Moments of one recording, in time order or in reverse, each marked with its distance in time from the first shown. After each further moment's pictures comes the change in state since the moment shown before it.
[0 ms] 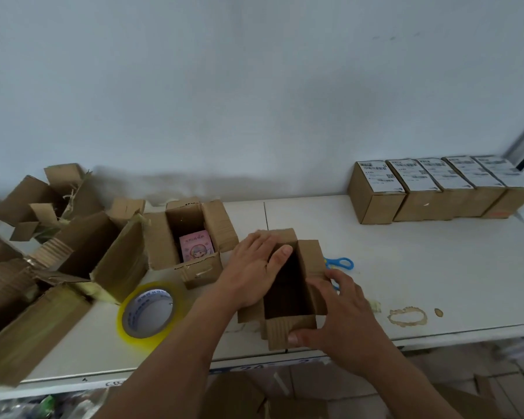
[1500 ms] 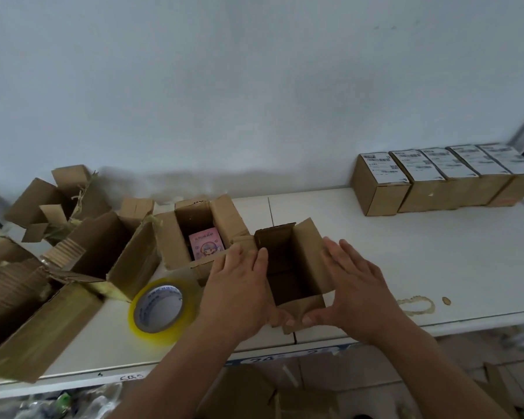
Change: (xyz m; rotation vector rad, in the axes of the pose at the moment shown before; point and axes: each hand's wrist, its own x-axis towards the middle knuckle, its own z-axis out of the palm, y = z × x) left_hand -0.060 0.014 -0.015 0.653 -0.016 -0.059; right_hand 0.013 0.001 -0.019 -0.289 0.016 -0.071
